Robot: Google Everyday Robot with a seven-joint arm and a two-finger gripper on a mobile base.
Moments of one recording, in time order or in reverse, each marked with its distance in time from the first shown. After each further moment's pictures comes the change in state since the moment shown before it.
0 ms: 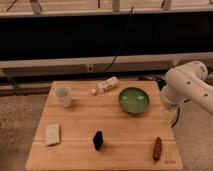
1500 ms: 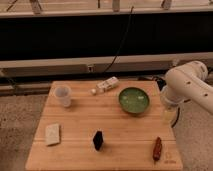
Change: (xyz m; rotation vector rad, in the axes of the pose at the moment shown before) arm -0.002 0.002 0.001 0.000 0.002 -0.006
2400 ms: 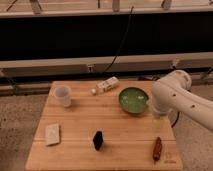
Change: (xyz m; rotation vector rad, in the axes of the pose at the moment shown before) arm -0.062 0.037 0.011 0.002 0.017 -0.103
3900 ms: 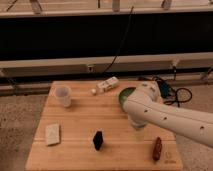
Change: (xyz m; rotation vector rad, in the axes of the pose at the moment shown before) arm -0.074 0.030 0.024 -0.021 0.044 -0.119
